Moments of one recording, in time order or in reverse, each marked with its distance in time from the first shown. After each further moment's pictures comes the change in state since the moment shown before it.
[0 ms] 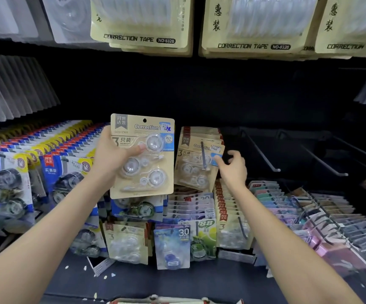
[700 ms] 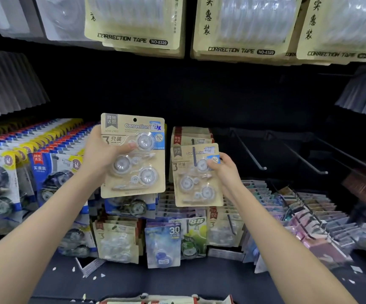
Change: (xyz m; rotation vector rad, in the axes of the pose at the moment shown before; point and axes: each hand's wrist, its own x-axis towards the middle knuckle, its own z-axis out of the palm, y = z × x) left_hand 0.001 -0.001 -0.002 0.003 0.021 -0.017; right_hand -0.026 -0.010 -0.028 0.656 -0.316 0.189
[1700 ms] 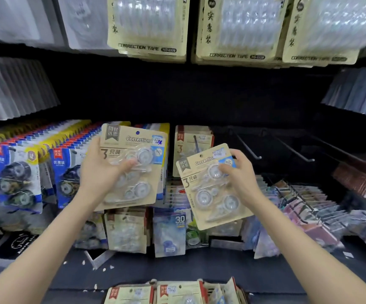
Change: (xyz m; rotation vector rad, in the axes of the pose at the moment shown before) left_hand -0.080 0.010 -0.042 0.154 0.013 0.191; right_hand -0.099 -0.032 -0.011 -0.320 0.045 -0.241
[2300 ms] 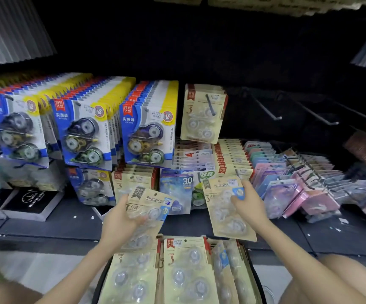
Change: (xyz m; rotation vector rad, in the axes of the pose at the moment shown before) left_hand -0.142 -0.160 0.020 0.329 -0.338 -0.424; right_hand -0.085 0.131 0.003 -0.590 -0.060 0.278
